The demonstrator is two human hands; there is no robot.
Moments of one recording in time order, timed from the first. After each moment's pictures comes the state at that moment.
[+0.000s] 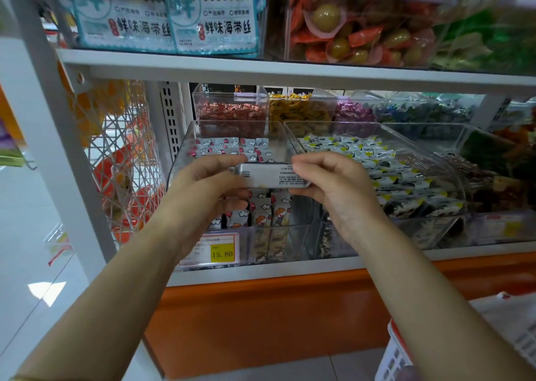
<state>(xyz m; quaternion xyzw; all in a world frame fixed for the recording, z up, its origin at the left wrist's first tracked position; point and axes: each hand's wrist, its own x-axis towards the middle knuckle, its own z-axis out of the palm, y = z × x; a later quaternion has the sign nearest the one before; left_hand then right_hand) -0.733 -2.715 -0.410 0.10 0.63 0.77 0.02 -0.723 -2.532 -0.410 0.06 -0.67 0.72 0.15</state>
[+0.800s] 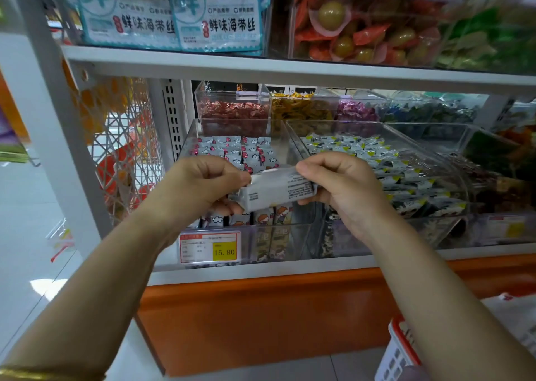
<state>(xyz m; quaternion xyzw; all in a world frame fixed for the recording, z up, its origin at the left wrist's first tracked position) -0.734 -2.730 -0.402 0.16 0.77 0.61 0.01 -0.724 -2.522 -0.410 0.12 -0.71 0.69 0.12</state>
